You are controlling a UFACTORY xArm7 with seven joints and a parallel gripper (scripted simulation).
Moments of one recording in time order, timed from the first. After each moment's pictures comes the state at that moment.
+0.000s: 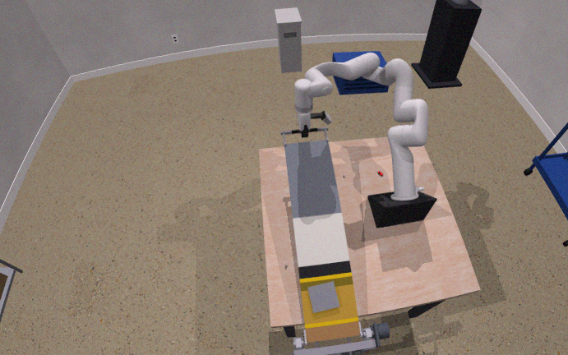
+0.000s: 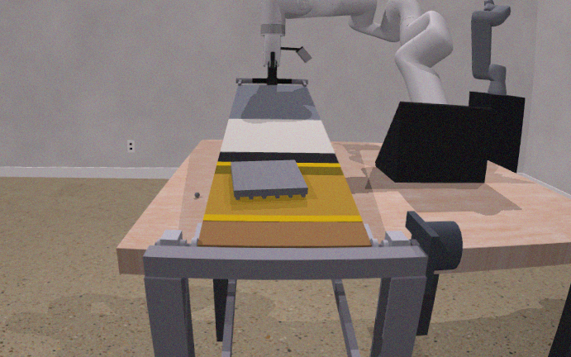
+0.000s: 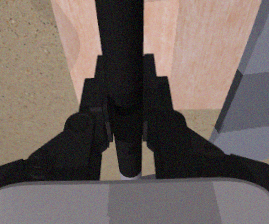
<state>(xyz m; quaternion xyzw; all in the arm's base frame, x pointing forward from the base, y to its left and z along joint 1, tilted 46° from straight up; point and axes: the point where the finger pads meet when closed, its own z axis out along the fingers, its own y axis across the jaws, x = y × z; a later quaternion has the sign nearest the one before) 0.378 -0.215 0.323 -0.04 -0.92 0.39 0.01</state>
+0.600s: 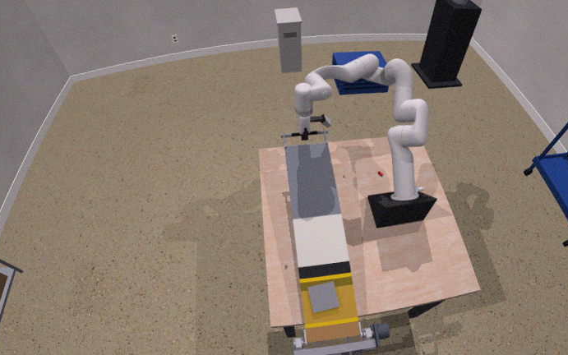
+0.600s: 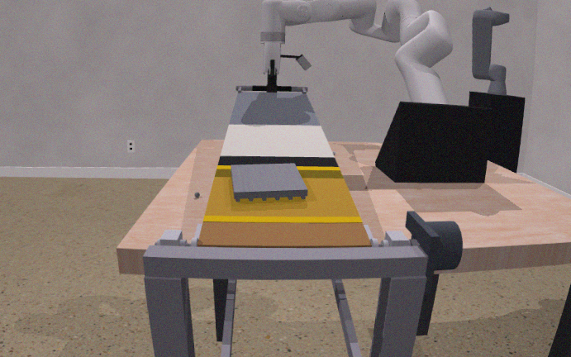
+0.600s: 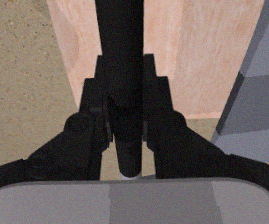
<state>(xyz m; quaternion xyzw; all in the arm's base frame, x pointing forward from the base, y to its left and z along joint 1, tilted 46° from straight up) 0.377 -0.235 0.309 -0.04 -0.92 0.39 0.01</state>
